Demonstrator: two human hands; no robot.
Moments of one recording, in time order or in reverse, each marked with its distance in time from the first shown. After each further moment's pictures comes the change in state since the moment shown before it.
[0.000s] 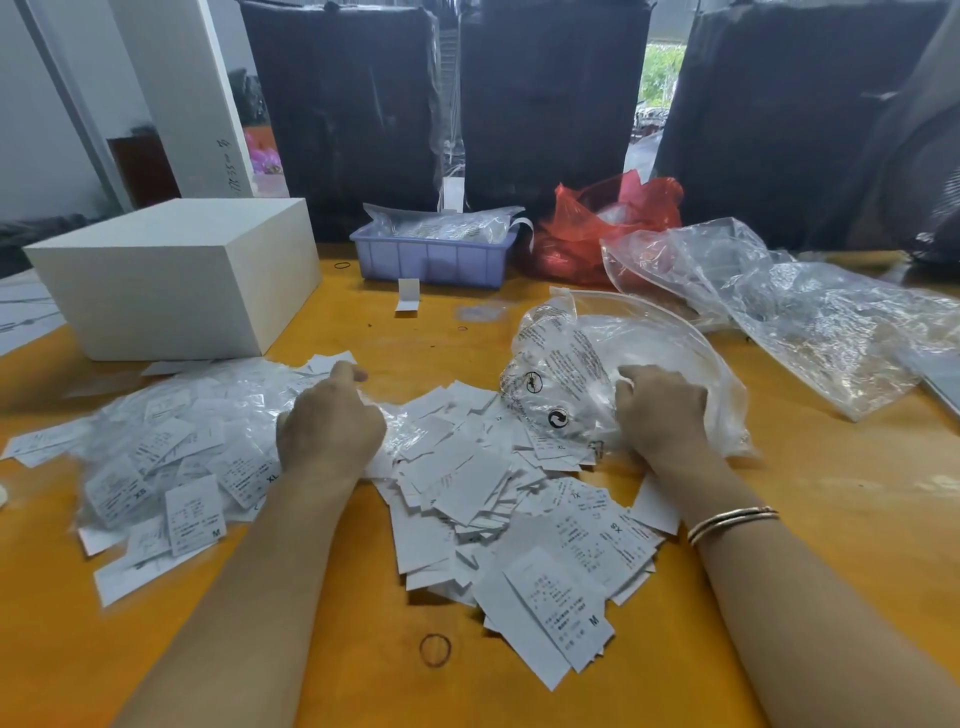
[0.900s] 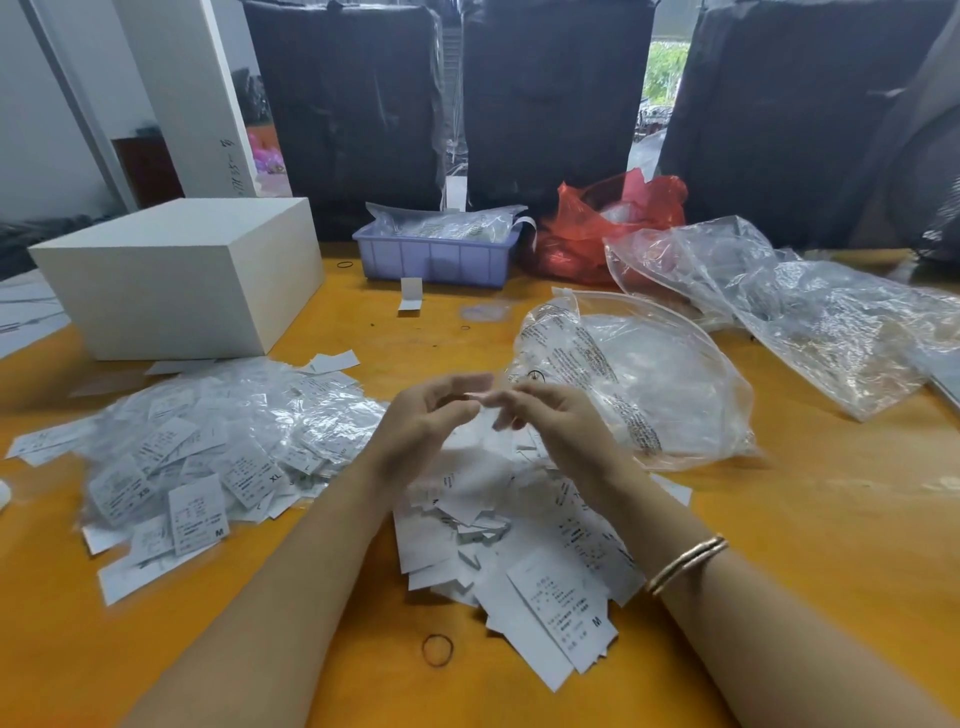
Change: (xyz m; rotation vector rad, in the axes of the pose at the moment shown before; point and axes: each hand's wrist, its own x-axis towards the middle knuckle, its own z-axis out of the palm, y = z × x) left_hand -0.028 0.037 0.005 -0.906 -0.490 0.256; right_hand -0.054 -0.076 -0.016 1.092 -0.419 -0.213
